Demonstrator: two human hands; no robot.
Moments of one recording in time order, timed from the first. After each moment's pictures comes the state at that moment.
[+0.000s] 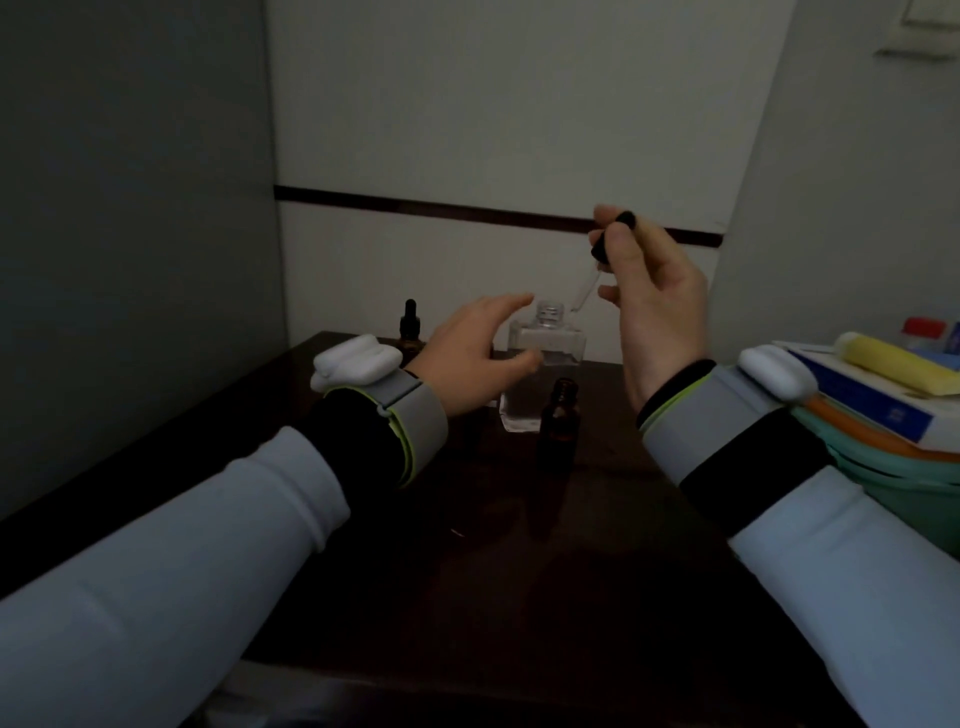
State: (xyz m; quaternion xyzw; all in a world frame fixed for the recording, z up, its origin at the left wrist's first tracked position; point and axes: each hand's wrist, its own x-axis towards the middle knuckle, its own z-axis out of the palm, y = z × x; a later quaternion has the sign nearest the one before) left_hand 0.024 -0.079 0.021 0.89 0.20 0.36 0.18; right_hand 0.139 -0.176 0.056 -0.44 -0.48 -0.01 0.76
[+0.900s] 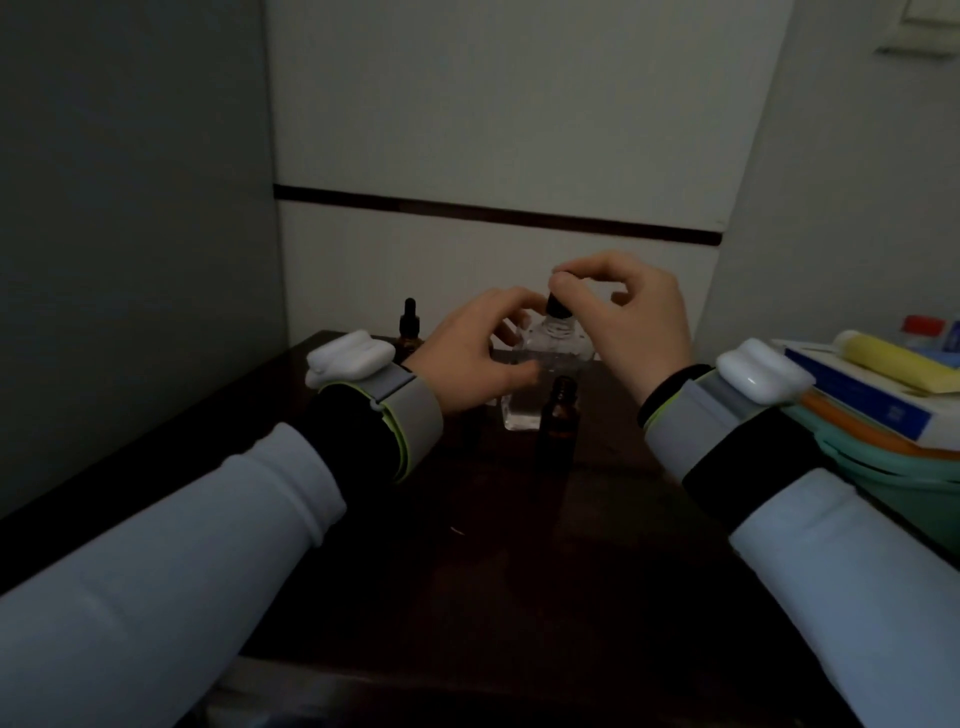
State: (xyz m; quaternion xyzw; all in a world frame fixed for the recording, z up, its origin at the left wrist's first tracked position) left_hand 0.021 -0.082 0.025 0.89 0.13 0.38 0.21; right_hand 0.148 -0.173 0.049 -0.58 -0.54 -0.12 0.60
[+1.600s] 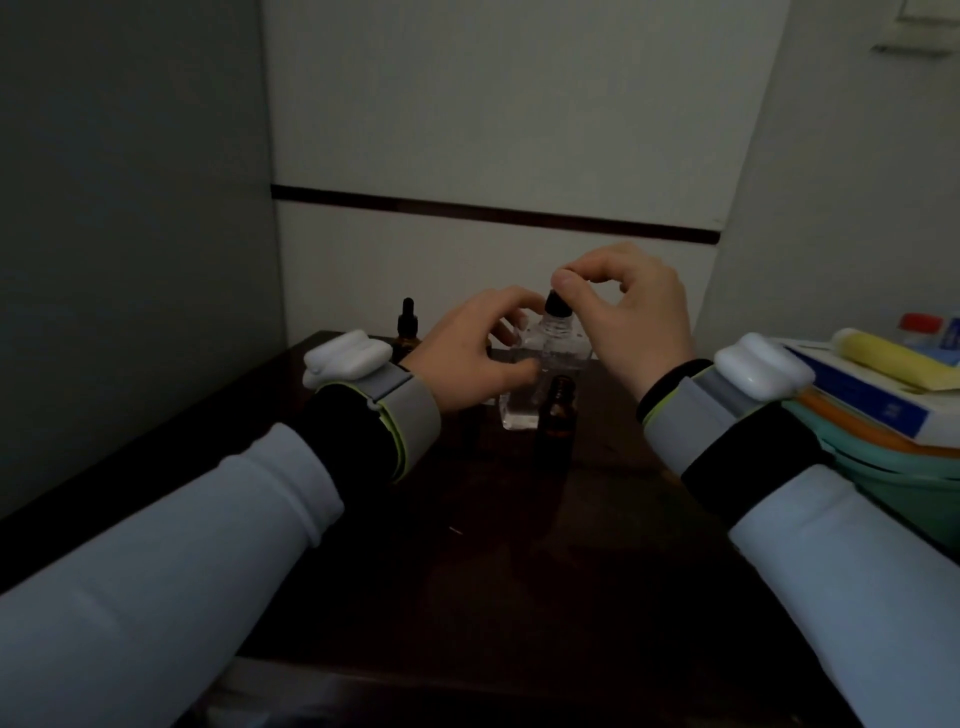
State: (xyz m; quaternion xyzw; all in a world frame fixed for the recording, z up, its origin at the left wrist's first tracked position) left_hand 0.021 -0.080 0.025 0.89 0.13 0.38 0.20; right_hand 0.152 -0.173 0.051 -0.60 -0.55 -0.21 0.55
